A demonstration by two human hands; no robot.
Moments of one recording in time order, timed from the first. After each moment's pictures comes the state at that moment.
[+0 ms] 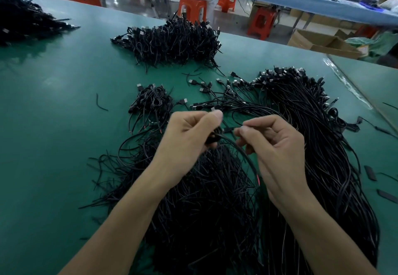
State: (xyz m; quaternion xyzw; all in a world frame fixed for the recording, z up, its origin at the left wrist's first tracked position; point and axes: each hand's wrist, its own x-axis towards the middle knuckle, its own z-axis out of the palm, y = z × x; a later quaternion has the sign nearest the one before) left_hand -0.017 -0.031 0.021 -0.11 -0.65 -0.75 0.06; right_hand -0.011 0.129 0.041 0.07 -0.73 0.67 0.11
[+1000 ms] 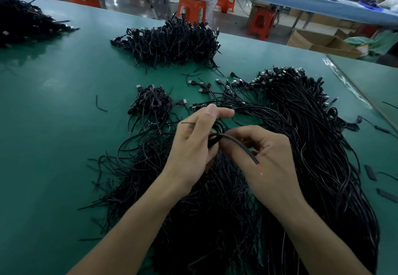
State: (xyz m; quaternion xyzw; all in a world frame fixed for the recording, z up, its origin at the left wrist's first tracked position) left_hand -0.008 -0.012 0.024 -0.08 -0.60 -0.79 0.08; right_hand 0.002 0.121 0.044 0.13 -0.81 0.56 0.10
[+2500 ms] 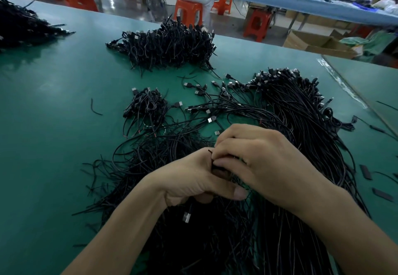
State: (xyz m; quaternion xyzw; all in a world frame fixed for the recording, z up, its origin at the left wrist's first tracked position) left_hand -0.005 -0.025 0.024 -0.15 -0.65 -0.67 -0.33; right_hand -0.005 0.142 0.081 0.38 -0.90 0.18 0.05
